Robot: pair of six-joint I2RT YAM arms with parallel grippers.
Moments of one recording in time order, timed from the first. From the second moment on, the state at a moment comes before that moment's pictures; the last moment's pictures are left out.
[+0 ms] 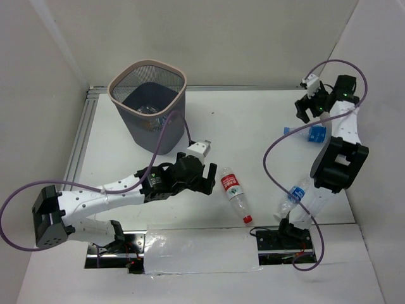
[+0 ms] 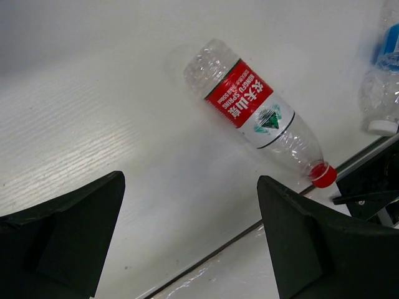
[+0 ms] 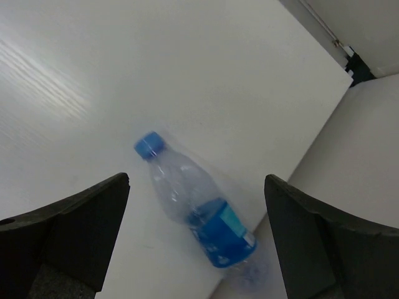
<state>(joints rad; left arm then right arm) -1.11 1.29 1.05 -0.44 -0.36 -0.59 -0.36 1.82 1.69 -0.64 -0.58 -0.92</state>
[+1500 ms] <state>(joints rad) -1.11 1.17 0.86 -0.38 -0.35 -0.69 -0.41 2.26 1.85 -0.89 -0.30 -1.71</state>
